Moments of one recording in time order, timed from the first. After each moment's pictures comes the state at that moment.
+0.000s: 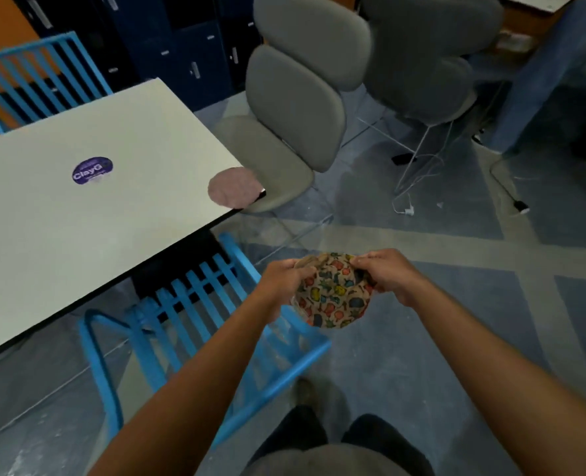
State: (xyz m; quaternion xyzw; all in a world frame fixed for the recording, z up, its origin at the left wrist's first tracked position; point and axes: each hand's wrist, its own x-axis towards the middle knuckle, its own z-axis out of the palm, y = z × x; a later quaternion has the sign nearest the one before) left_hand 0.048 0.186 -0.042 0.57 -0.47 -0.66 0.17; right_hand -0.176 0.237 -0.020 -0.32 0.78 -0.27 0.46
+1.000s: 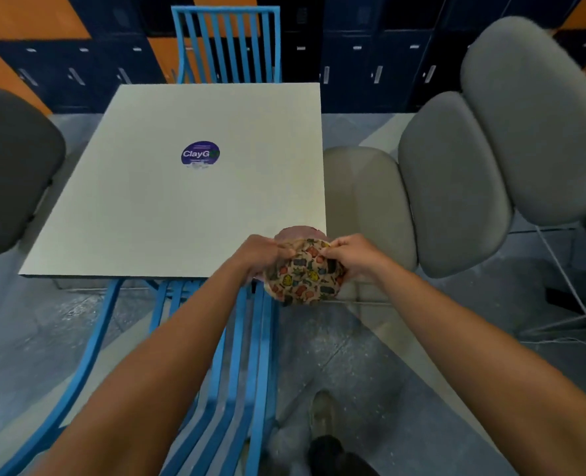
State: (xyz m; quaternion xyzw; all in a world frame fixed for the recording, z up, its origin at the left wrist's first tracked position) left_hand 0.102 -0.117 -0.052 0.76 -0.31 -0.51 0.26; right_hand -0.113 -0.204 -0.056 -0.59 0.57 -0.03 0.57
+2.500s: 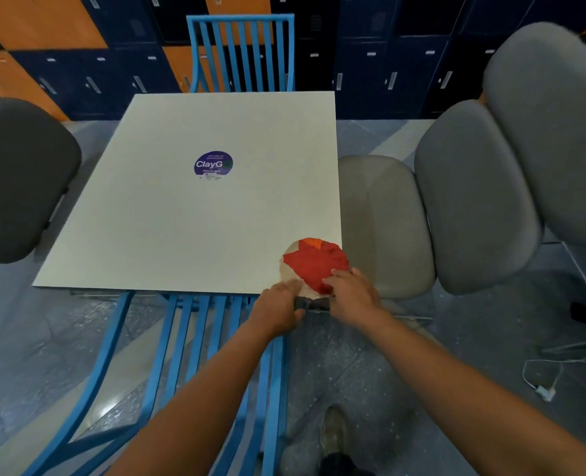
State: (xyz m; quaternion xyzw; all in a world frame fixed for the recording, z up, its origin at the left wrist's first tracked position) left_hand 0.087 -0.072 -0.123 0.74 -0.61 -0.27 0.00; right_hand -0.087 -0.165 -0.113 -0.84 0.48 0.08 0.22
